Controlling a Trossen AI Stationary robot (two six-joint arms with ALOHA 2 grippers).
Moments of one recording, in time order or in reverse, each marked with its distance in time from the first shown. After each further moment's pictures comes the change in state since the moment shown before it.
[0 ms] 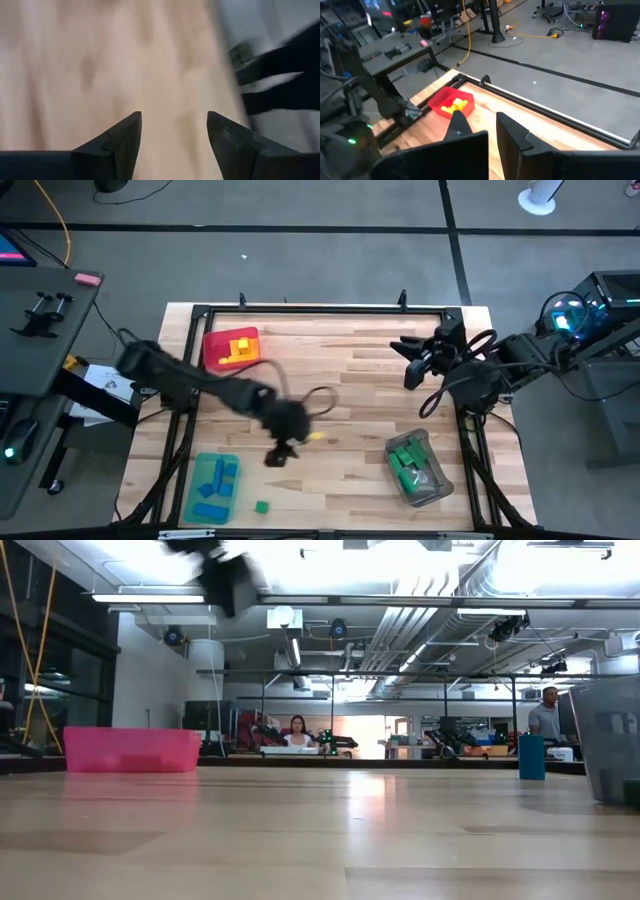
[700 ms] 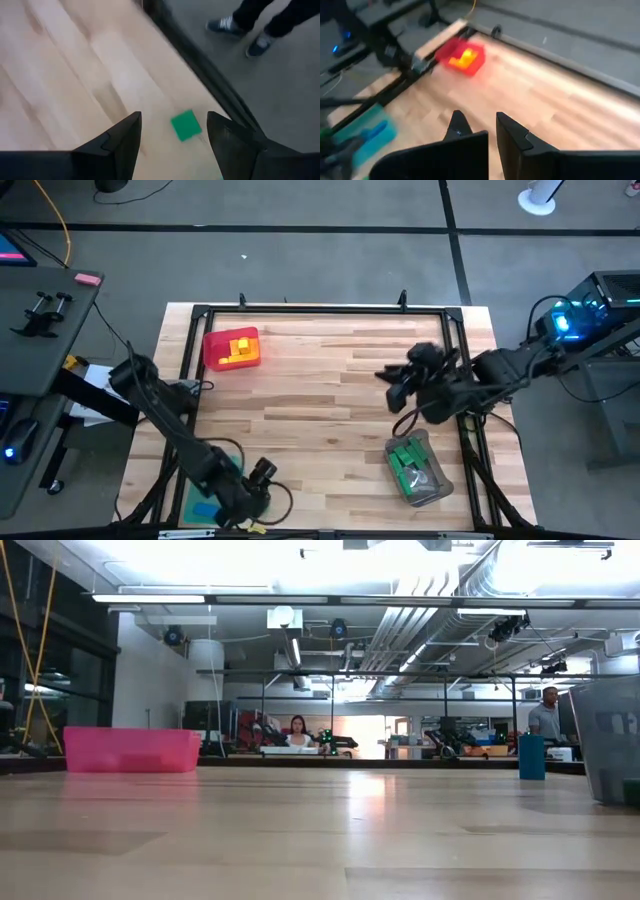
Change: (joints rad) left arm -0.553 0.005 -0.047 -0.010 -0.377 0.037; right arm 0.008 0.099 0.000 -0.086 -0.192 0.131
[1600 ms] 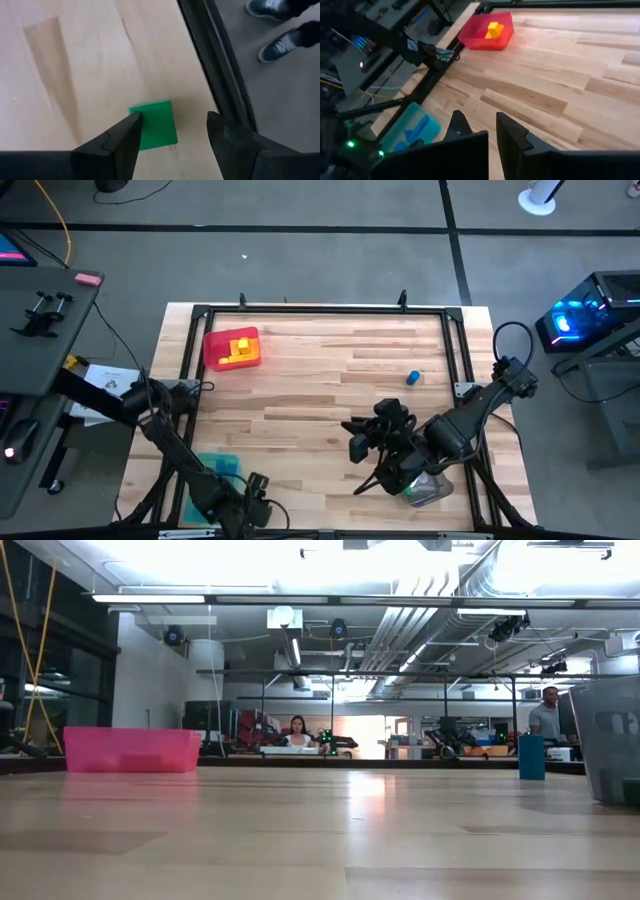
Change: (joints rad) left arm -0.105 0.245 0.001 0.063 -0.057 -0.416; right arm 0.156 0.313 0.000 0.188 0.036 0.455
